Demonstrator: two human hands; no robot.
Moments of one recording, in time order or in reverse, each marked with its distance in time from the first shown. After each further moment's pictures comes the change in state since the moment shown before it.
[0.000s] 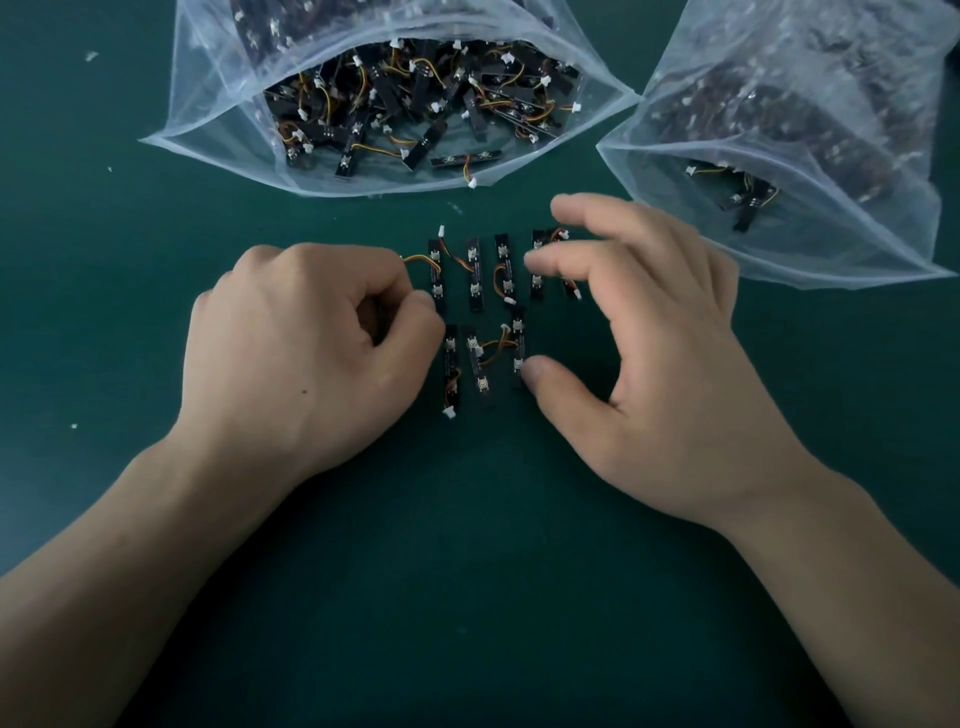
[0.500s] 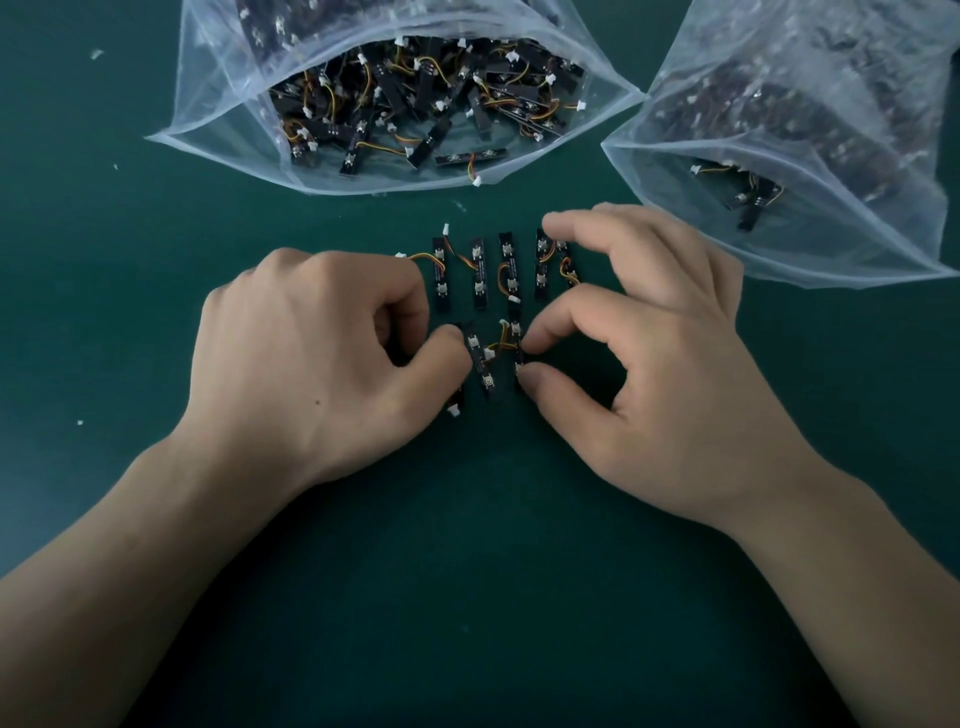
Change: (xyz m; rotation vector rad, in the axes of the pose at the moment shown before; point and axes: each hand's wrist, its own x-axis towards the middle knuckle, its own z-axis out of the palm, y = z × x) left_hand -0.002 0.009 -0.009 0.071 -0.097 0.057; right_hand 0.001 -0.003 0.000 0.003 -0.030 -0.028
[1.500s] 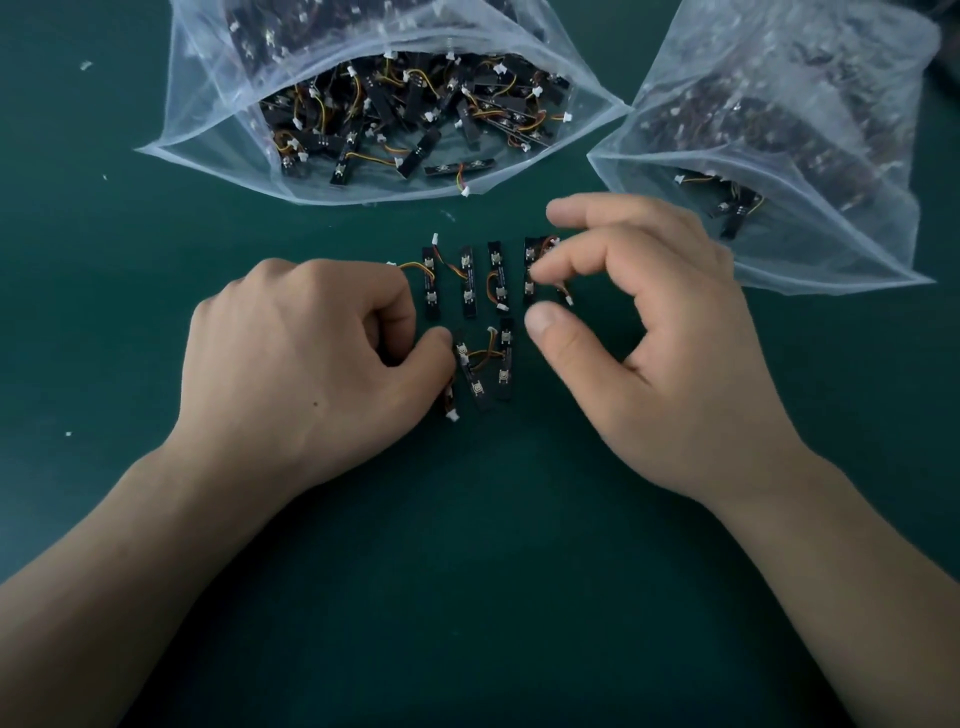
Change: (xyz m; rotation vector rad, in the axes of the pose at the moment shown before) left_hand 0.002 -0.004 0.006 0.024 0.055 -0.038; right_hand 0.007 0.003 -0.005 0.140 0.166 0.073
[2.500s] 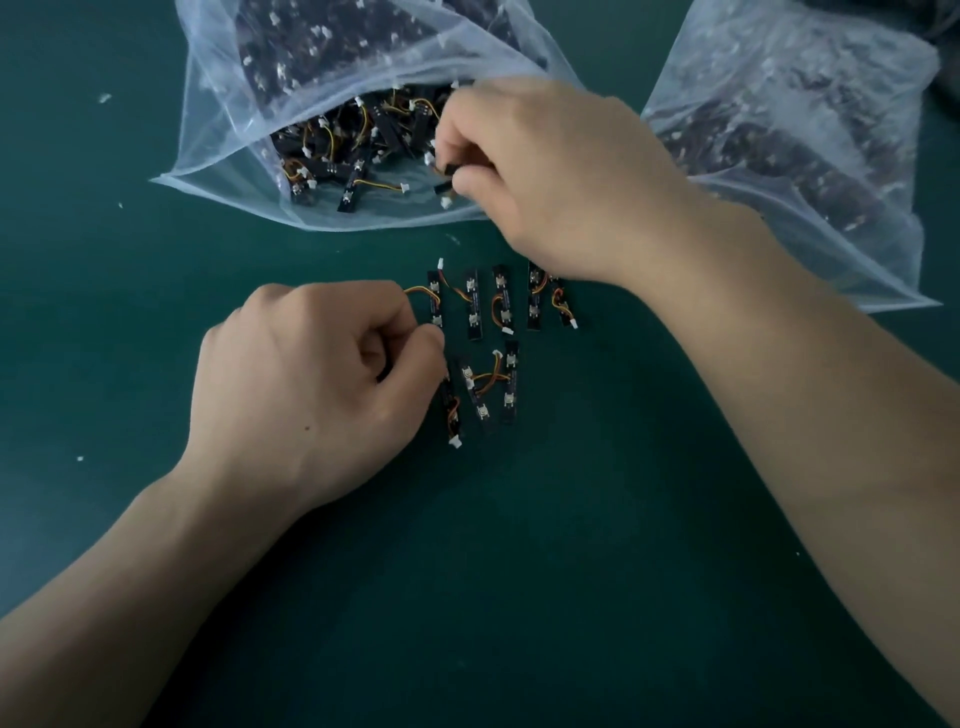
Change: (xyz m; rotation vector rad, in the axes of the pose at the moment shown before) left_hand 0.000 -0.002 0.000 -0.105 0.050 -0.009; right_hand 0.132 0.001 0.019 -0.445 -0.293 -0.227
